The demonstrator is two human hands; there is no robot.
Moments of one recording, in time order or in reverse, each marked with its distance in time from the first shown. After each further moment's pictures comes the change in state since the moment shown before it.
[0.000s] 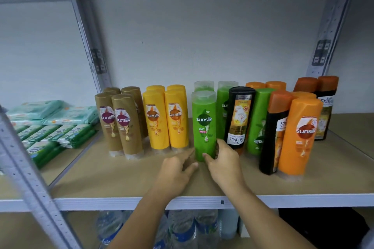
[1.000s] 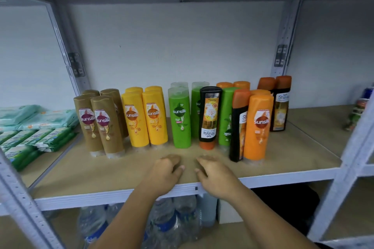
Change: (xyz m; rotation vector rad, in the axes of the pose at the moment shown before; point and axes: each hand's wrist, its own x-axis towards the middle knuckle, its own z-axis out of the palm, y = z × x) left_hand -0.013 0.025 0.016 0.233 -0.214 0.072; right_hand -0.045 0.027 -0.068 -0.333 -0.404 -0.203
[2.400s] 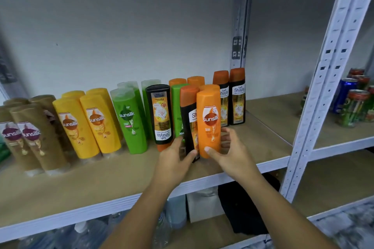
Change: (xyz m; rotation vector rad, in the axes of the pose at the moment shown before) left_hand 0.065 0.140 0.059 -0.427 0.197 -0.048; right_hand -0.038 0.120 -0.087 0.542 0.406 0.356
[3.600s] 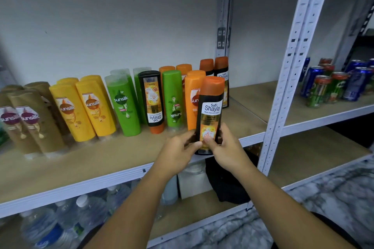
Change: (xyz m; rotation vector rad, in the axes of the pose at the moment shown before) left_hand -0.041 0.026 0.004 -0.198 -0.292 0.159; right_hand -0.071 -0.015 -0.021 0.135 -0.046 -0.022
